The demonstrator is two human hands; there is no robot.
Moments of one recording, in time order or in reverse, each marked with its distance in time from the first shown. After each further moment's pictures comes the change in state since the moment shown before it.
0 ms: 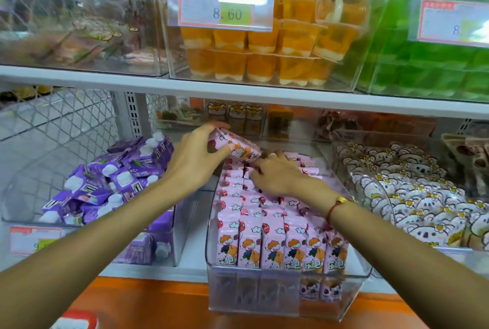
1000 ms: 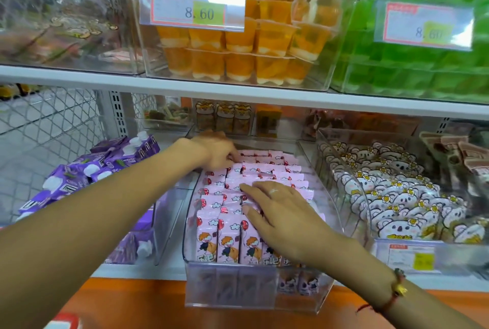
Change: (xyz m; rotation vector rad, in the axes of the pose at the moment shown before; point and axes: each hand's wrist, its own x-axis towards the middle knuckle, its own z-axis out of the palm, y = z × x) left_hand 0.059 0.014 0.039 0.635 -0.766 0.233; right_hand -0.103 0.008 0.015 0.062 0.098 -0.162
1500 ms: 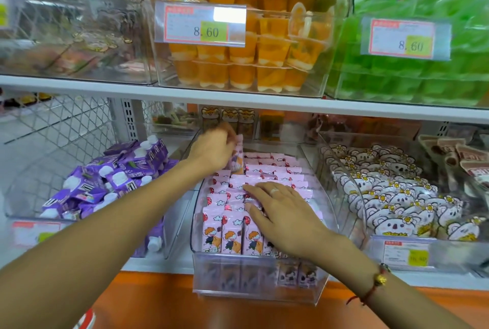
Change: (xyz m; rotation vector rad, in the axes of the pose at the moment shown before) left_hand -0.022 0.020 0.005 -0.490 0.522 -0.278; right_hand -0.001 -0.001 0.003 0.014 0.043 -0.001
